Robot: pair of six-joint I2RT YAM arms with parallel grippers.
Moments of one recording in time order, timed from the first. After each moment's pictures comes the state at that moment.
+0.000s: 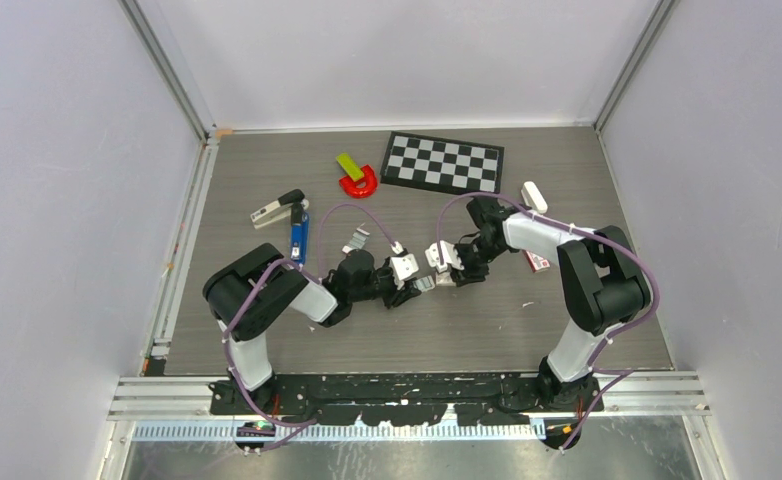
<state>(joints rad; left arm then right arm) -0.79 1.82 0.54 0.92 0.41 0.21 0.38 1.73 1.01 -0.68 -0.59 -1.48</state>
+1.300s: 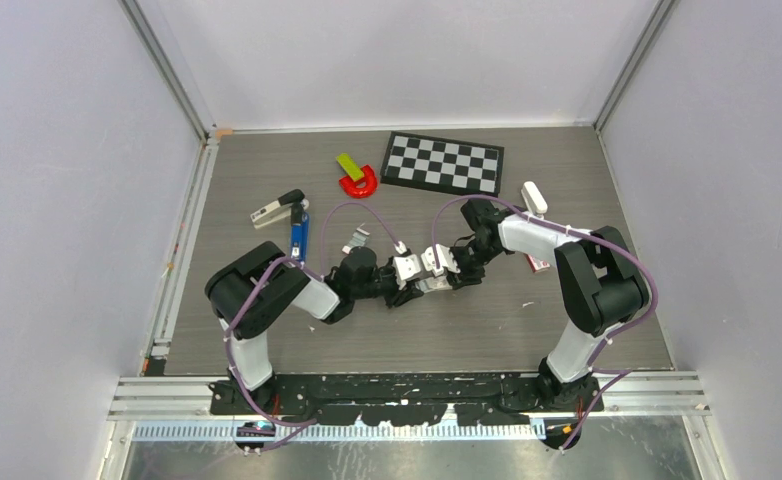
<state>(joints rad) -0.79 1.84 0.56 0.90 0.47 0.24 0.42 1.73 1.00 -0.68 -0.60 -1.48</state>
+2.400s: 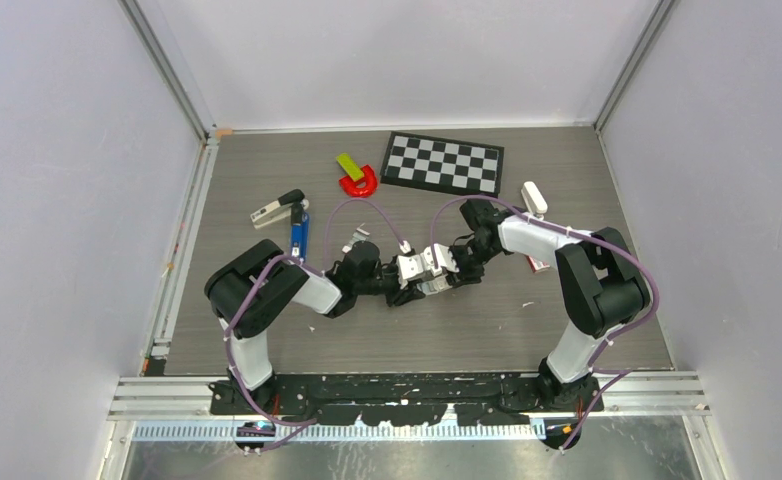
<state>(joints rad) -0.77 1.84 0.62 0.79 0.56 0.29 0.42 1.72 1.00 -0.65 -0.57 -1.46</state>
